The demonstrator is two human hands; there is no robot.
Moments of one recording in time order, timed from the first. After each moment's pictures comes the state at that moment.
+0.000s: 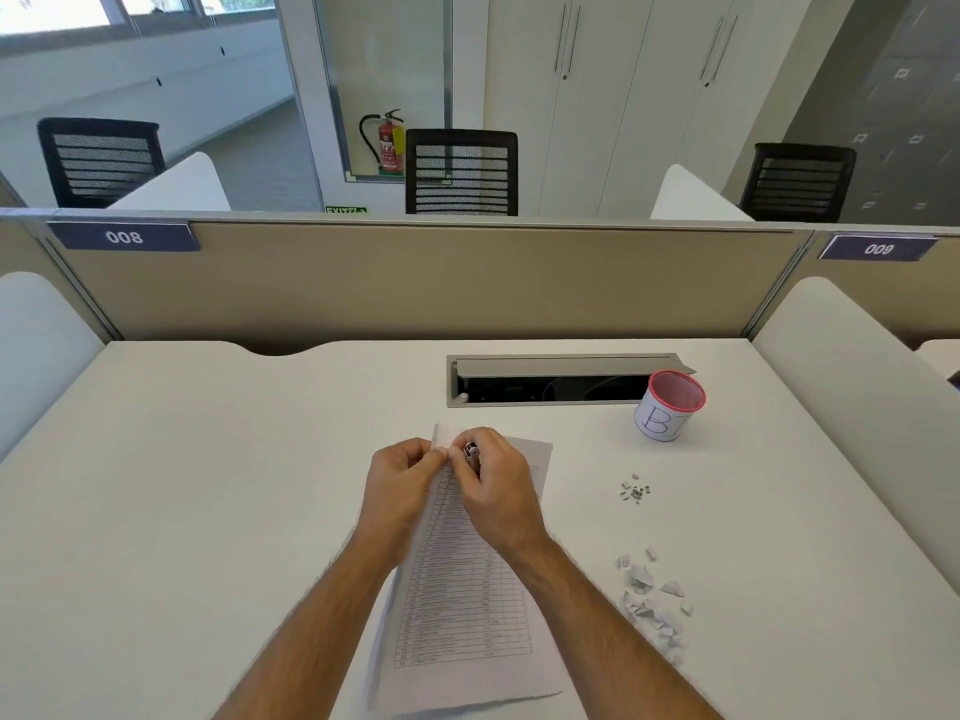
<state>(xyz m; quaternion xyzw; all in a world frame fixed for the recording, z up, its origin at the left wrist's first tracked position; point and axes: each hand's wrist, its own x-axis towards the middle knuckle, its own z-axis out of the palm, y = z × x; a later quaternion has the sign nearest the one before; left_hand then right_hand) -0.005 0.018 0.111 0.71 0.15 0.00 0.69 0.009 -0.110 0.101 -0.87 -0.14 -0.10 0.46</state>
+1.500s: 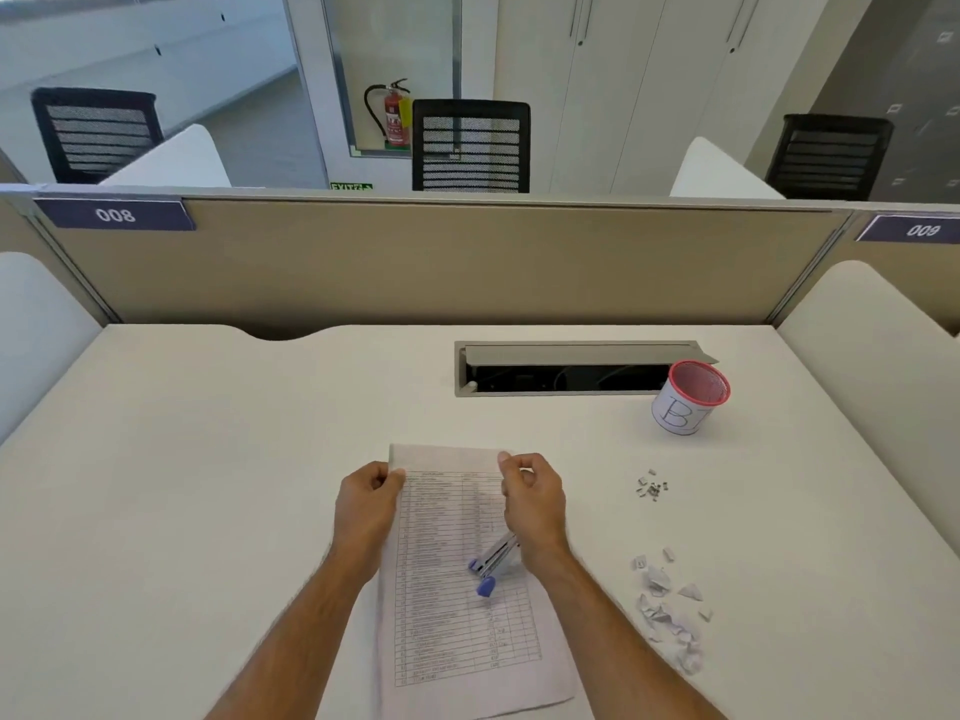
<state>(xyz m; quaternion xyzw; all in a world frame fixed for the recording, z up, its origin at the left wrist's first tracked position) 0.005 0.063 0.043 0.73 0.28 -0.01 0.62 0.034 -0.127 0.025 -0.72 0.17 0.03 0.68</state>
